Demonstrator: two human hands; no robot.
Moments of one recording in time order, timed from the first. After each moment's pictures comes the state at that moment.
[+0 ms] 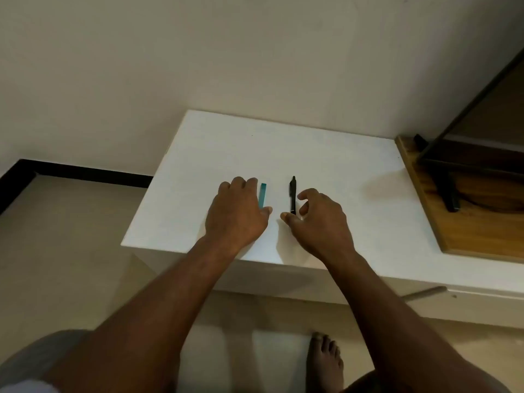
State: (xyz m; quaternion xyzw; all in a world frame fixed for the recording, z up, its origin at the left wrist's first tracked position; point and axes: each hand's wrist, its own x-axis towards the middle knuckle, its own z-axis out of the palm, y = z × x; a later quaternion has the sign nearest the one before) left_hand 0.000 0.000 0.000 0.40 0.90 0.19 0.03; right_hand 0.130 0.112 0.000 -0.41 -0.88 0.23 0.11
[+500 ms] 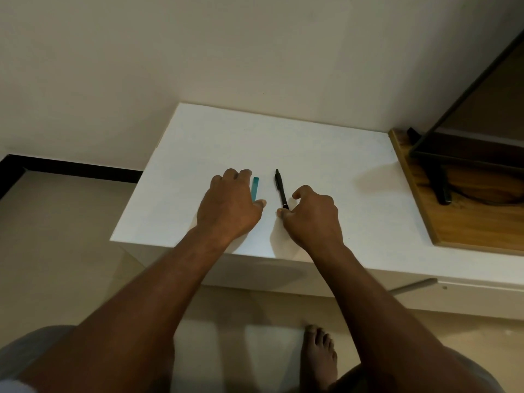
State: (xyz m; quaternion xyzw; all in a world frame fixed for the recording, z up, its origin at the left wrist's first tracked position) left_hand -0.003 0.004 0.003 0.39 0.89 0.21 0.06; right_hand 0.127 0.110 0.002 -0.46 -0.85 0.24 0.09
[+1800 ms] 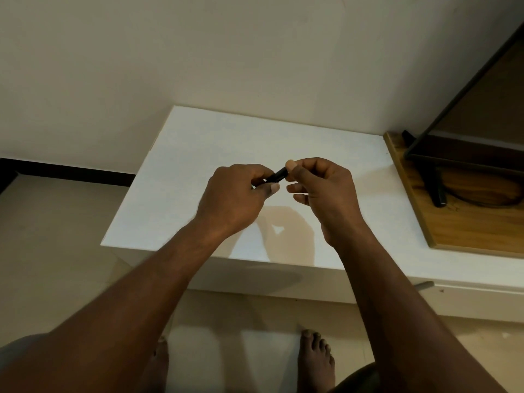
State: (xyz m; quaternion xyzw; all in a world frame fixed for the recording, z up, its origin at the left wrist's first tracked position) left_hand 0.007 0.007 0.040 0.41 0.81 0.41 0.11; right_hand 0.134 0.122 0.061 -0.38 -0.66 0.59 0.27
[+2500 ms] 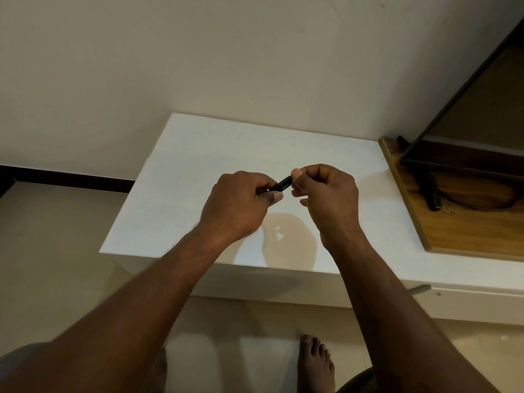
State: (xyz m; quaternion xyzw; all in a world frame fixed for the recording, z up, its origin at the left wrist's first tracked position) left_hand 0.009 0.012 0.041 0.42 0.81 0.39 0.13; right_hand 0.134 0.120 0.060 -0.42 -0.68 0.51 0.32
